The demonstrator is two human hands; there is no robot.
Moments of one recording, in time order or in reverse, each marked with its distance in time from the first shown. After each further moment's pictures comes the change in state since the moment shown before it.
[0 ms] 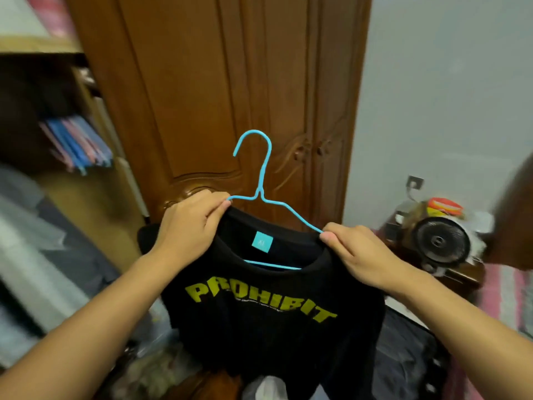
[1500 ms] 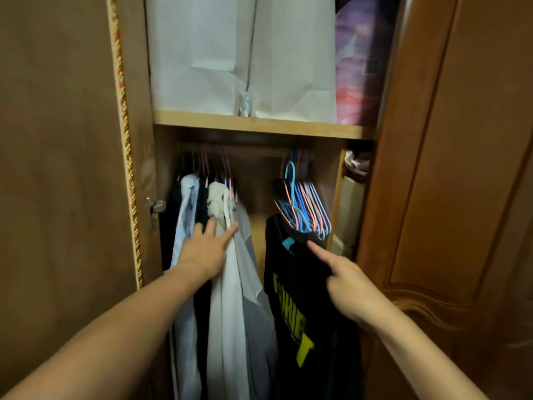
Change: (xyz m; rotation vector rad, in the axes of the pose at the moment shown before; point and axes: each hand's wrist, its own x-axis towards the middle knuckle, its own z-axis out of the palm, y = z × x) left_hand -0.071 -0.376 -0.209 0.842 -0.299 -0.860; right_hand 0.335 -0.315 0.173 0.450 -0.324 -0.195
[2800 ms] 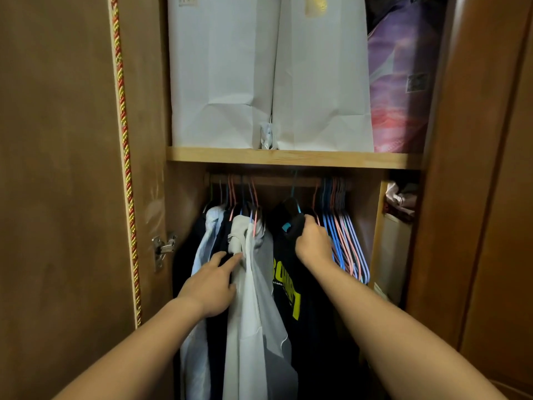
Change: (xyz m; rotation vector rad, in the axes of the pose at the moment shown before) left_hand 0.013 -0.013 -0.025 -0.238 -0.076 -0.100; right_hand 0.240 -0.034 0.043 -0.069 0.310 -0.110
